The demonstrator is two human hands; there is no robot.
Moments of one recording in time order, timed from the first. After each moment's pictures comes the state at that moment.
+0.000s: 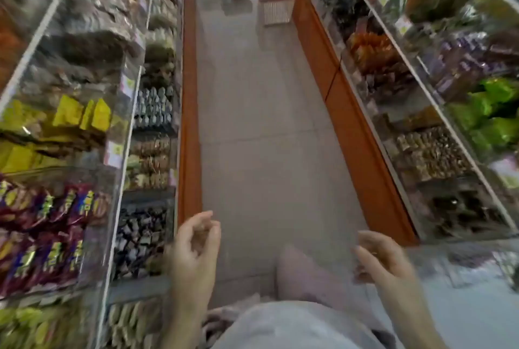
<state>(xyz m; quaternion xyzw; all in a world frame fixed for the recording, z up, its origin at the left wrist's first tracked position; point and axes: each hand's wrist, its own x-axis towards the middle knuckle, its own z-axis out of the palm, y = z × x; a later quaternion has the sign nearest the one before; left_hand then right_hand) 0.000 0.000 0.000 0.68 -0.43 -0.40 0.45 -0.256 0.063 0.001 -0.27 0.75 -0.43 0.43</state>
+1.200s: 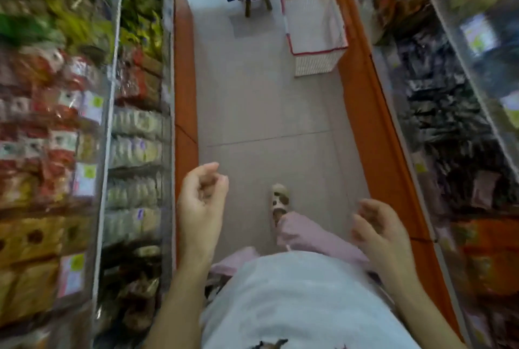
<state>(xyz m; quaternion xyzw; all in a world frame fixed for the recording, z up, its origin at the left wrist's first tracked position) -0.089 -1.102 -0.013 0.69 -0.42 -0.41 0.43 -0.327 -1.025 -0.038 -0.33 0.76 -0.38 0.41</state>
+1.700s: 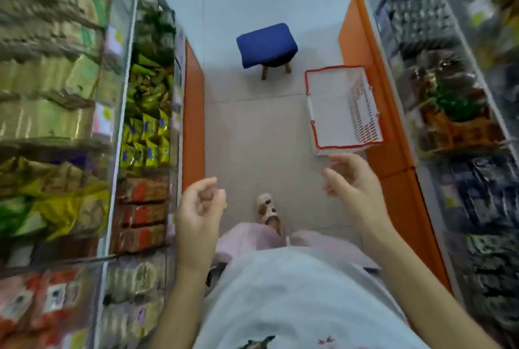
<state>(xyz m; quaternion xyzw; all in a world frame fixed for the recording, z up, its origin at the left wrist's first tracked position) -0.080 -1.590 -0.023 0.69 -0.40 -0.41 0.44 -0.303 -1.606 -0.017 -0.41 0.68 -0.41 0.45</state>
